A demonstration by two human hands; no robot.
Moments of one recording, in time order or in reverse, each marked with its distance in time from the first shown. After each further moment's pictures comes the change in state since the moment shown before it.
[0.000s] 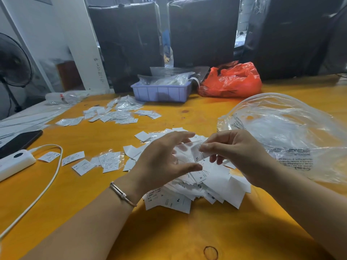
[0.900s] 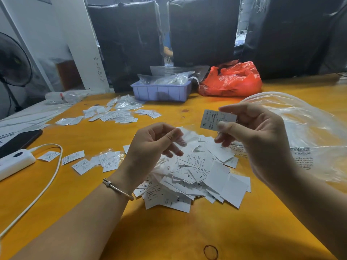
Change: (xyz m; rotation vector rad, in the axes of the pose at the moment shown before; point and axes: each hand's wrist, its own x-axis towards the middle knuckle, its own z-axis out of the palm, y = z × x) left_hand 0.005 -0.001 -0.010 -0.711 0.179 -0.213; right_hand -0.009 -0.019 -0.003 0.178 0.344 -0.310
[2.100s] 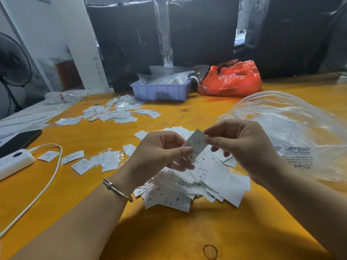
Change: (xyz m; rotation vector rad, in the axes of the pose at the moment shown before) left_hand -0.005 0.004 0.003 -0.019 -0.224 -0.162; right_hand 0.000 0.015 0.001 -0.217 -0.178 0.165
